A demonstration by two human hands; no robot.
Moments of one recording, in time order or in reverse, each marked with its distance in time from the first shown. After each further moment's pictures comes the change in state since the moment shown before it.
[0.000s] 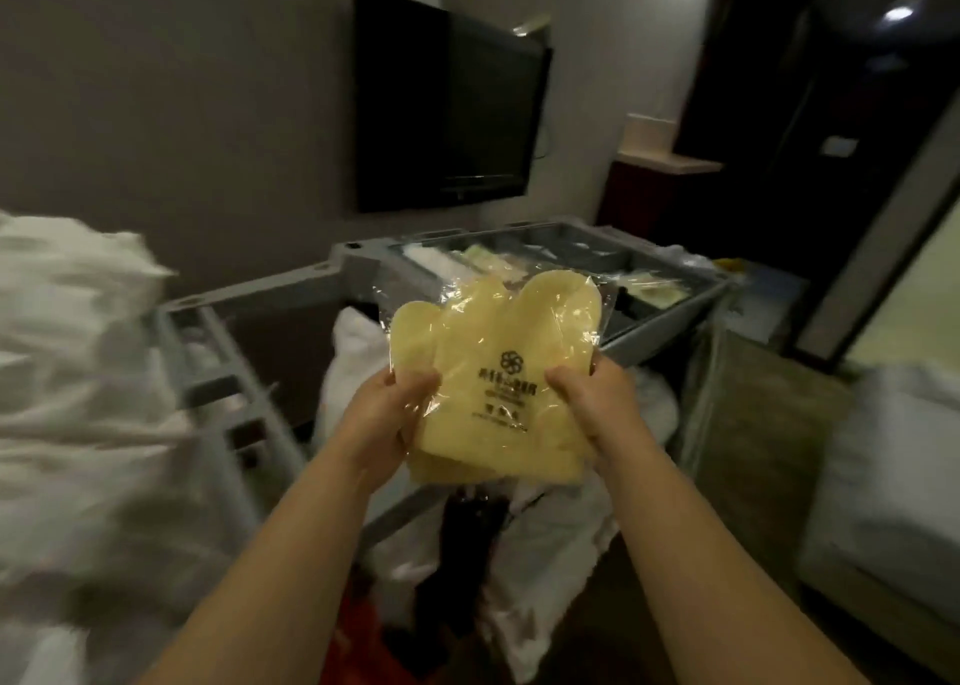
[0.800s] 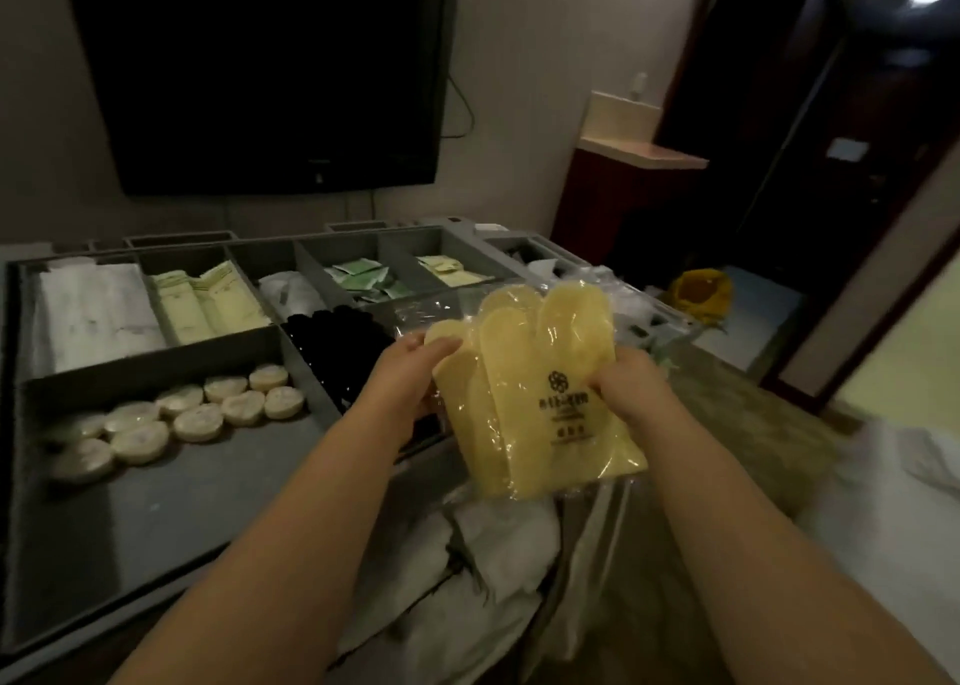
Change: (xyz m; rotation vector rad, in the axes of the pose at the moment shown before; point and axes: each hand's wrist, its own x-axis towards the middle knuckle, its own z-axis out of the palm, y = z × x) left_hand 0.413 -0.125 0.372 0.159 0.127 -0.084; right_hand 0.486 0.102 -0.316 -0.407 -0.003 0.037
